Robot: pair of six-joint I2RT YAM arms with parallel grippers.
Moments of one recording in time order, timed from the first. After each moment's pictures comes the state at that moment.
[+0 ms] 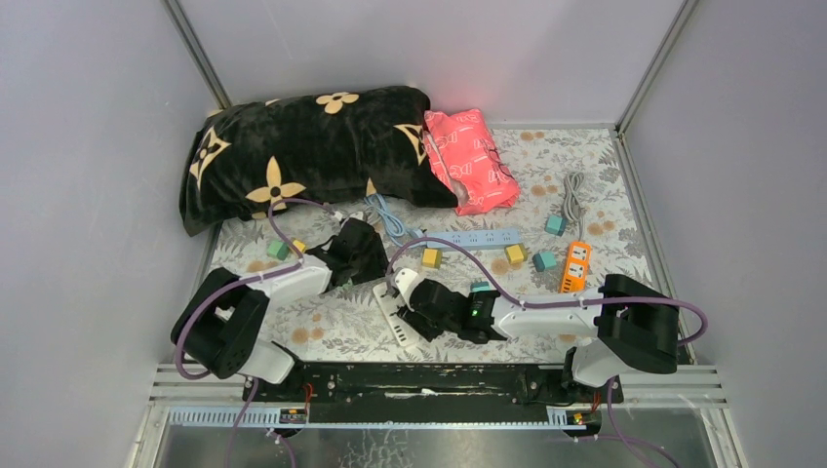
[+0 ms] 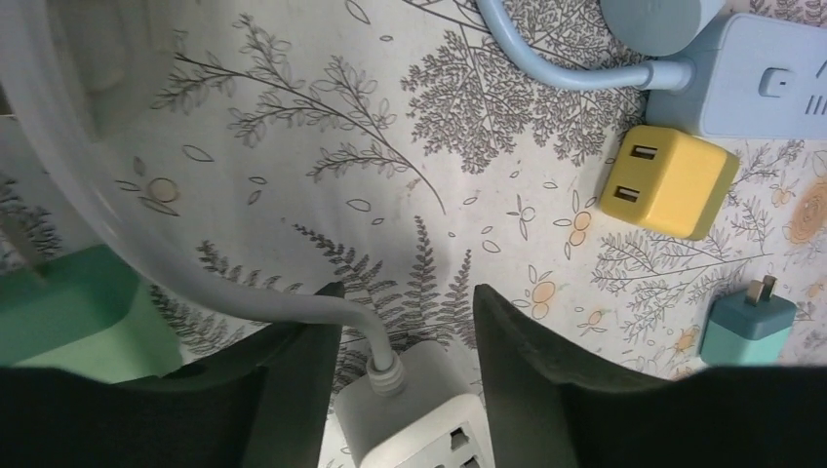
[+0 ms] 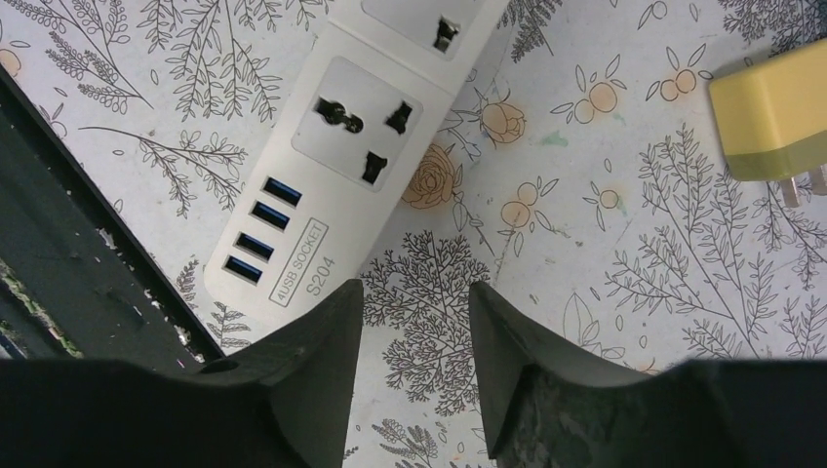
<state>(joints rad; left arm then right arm) -0.53 1.46 0.64 -0.10 0.00 -0.76 1.24 1.51 0.77 -0.12 0.21 0.14</state>
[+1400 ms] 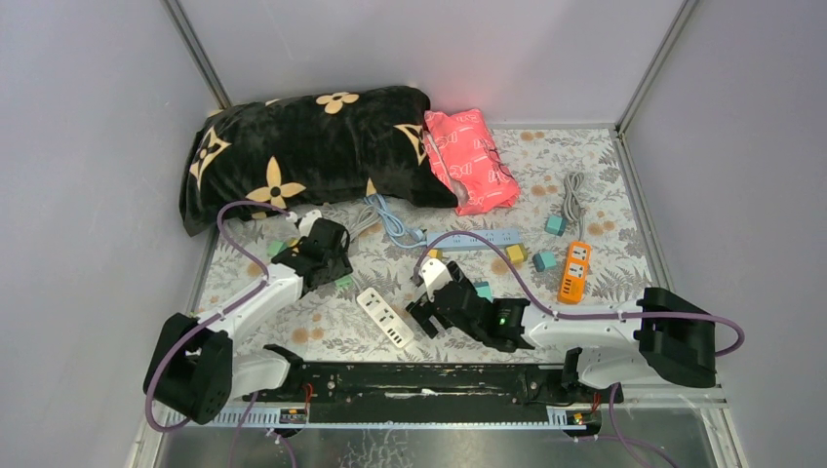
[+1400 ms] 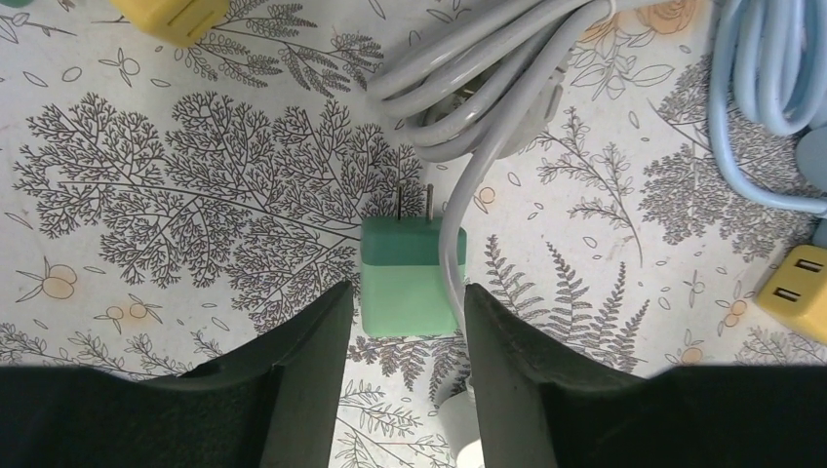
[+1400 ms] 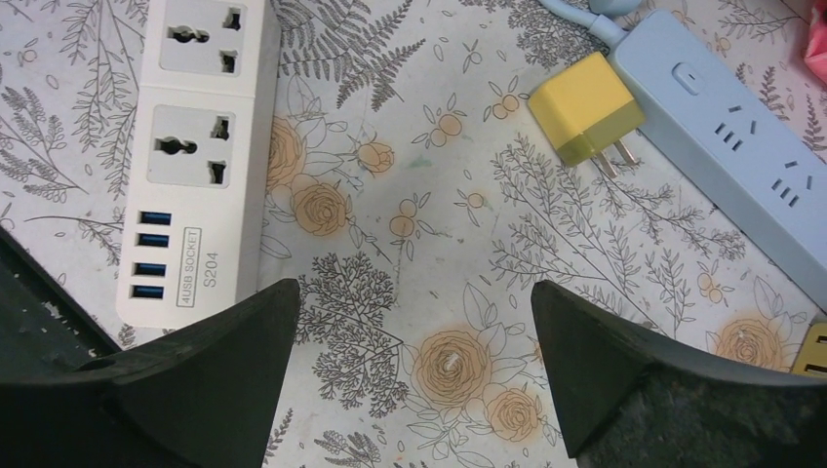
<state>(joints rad) -0.40 1.19 0.63 -0.42 -0.28 -0.73 1.24 1.31 0.62 0.02 0.42 0.18</state>
